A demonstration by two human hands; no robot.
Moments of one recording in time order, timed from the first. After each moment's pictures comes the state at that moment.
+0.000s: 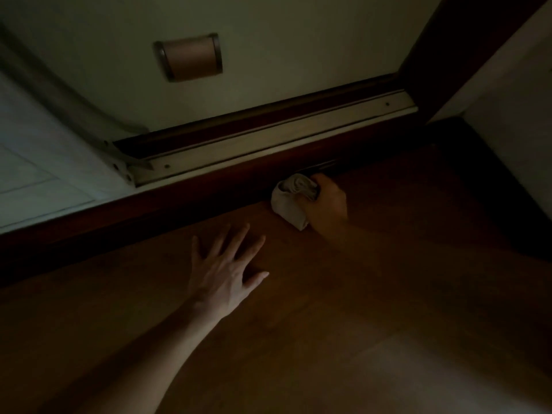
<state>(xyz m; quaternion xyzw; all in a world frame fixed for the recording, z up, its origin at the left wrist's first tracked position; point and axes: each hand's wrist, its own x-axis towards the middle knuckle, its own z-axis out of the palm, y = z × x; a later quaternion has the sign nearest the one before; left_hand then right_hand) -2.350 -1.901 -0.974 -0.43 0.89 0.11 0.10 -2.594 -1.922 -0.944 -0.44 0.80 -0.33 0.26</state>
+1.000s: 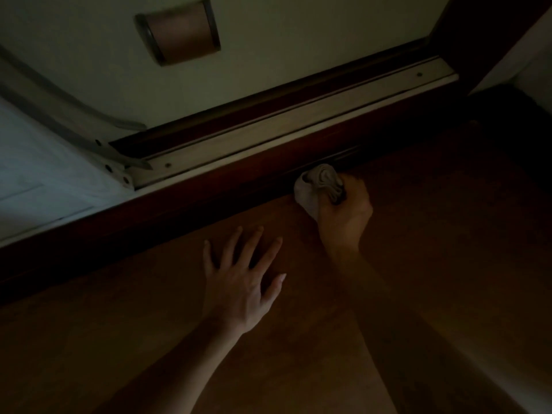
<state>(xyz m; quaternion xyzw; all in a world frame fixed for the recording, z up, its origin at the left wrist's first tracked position) -2.353 -1.892 -0.988 -0.45 0.89 0.08 0.07 -2.561 -1.912 -0.981 -0.35 0.79 -0.50 0.05</state>
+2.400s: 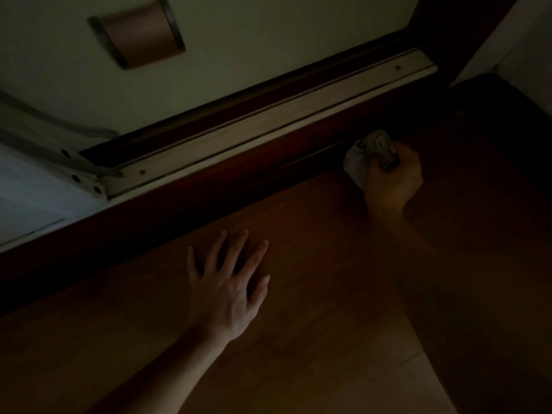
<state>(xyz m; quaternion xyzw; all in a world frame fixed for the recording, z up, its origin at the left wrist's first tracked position) -2.354 -1.891 -0.993 -0.45 0.89 0.06 0.06 -2.664 -1.919 -0.971 -0.23 0.84 -0.49 0.01</state>
